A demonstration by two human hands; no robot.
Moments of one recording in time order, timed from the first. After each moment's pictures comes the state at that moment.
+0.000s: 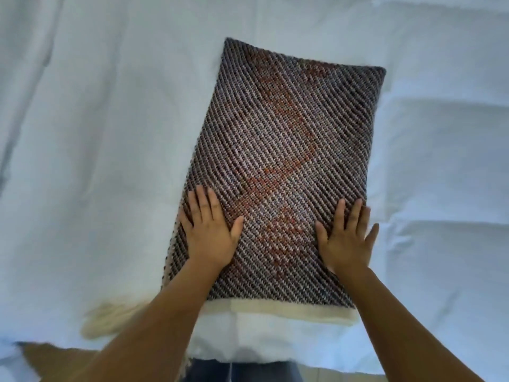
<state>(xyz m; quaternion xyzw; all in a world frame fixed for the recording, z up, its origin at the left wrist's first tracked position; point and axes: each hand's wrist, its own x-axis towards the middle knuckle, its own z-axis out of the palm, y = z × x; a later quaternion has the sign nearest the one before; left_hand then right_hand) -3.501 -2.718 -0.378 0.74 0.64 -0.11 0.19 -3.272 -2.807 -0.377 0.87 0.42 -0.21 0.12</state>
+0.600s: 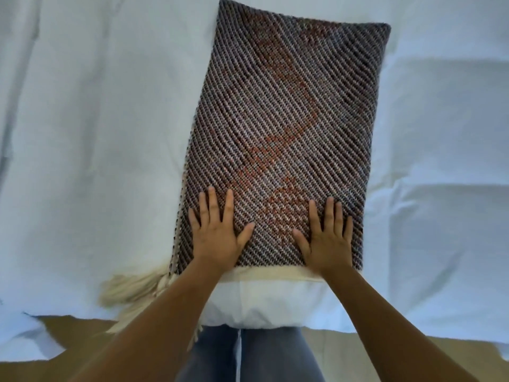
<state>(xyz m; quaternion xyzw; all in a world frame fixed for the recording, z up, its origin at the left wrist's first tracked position) -3.527 -2.769 -0.383 0.78 0.57 -0.14 0.21 -3.323 -2.860 -0.384 0.80 0.52 -0.26 0.10</state>
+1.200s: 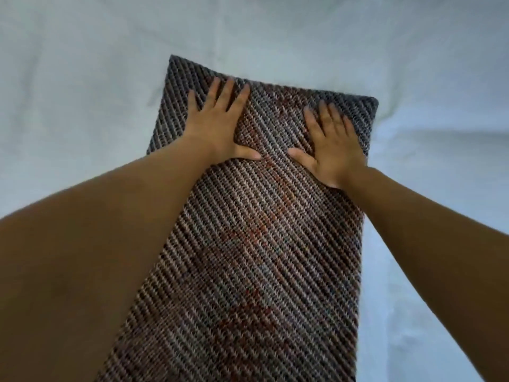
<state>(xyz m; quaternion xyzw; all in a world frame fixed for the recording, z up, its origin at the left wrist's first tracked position) -3.338 -2.448 -0.384 0.87 0.46 -0.16 0.09 -3.130 -2.559 -0.409 0.73 0.67 -0.17 0.05</state>
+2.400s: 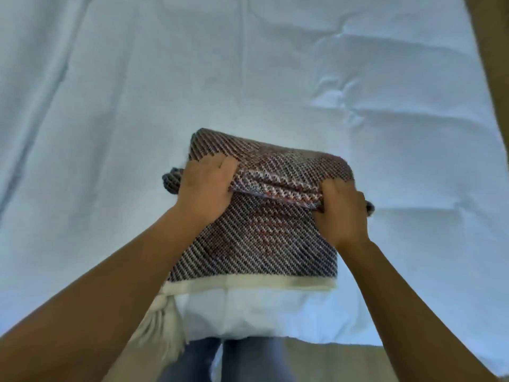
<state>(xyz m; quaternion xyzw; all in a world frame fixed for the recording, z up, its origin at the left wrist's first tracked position) -3.489 -2.680 -0.247 0.90 0.43 0.04 0.09 -3.278 -2.793 -0.255 0.81 0.58 -0.08 -0.01</state>
